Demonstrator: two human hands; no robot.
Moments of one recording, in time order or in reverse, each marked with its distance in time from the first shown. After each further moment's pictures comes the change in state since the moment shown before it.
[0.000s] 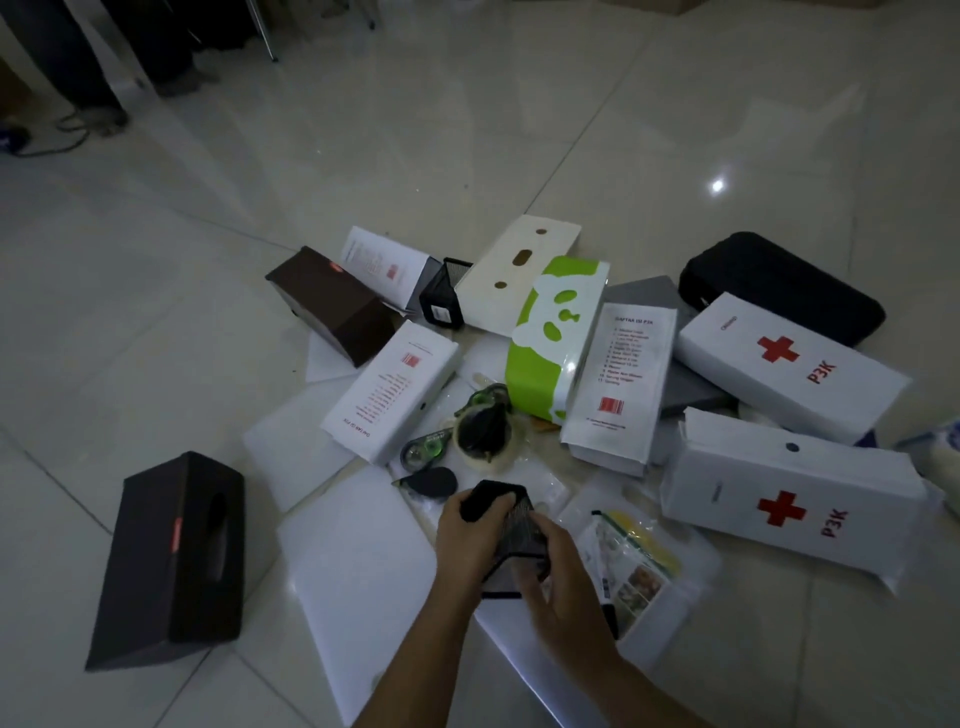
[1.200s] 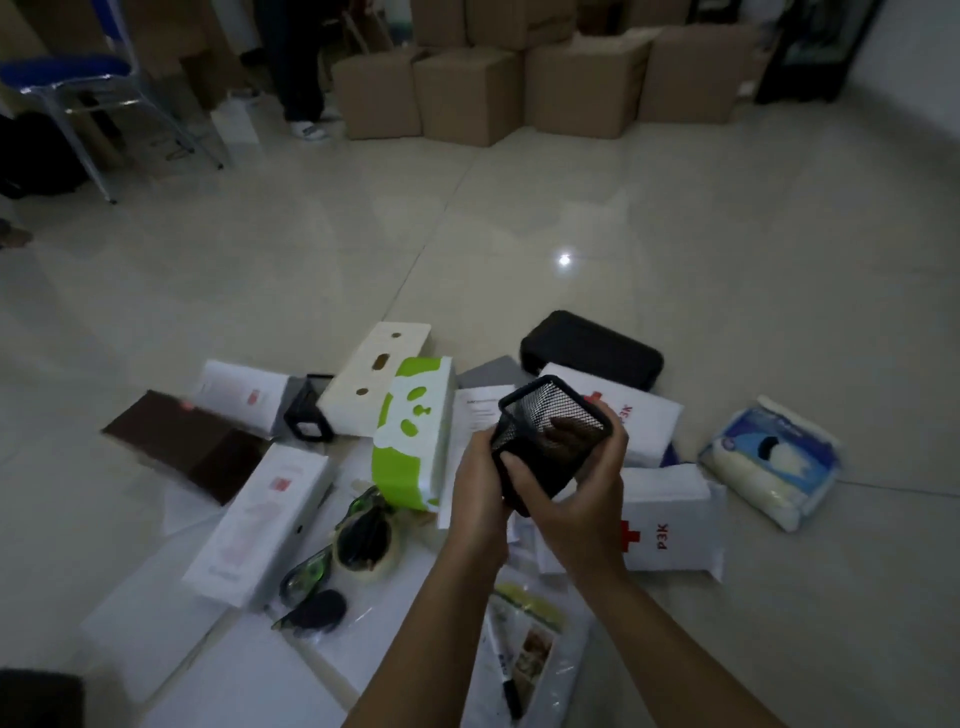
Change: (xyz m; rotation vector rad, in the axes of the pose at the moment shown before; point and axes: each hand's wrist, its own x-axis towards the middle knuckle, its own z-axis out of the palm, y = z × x) left_hand -0.077 0.162 0.128 -0.250 -0.477 0.082; right_hand 0.050 -0.118 -0.165 0.178 0.724 -0.321
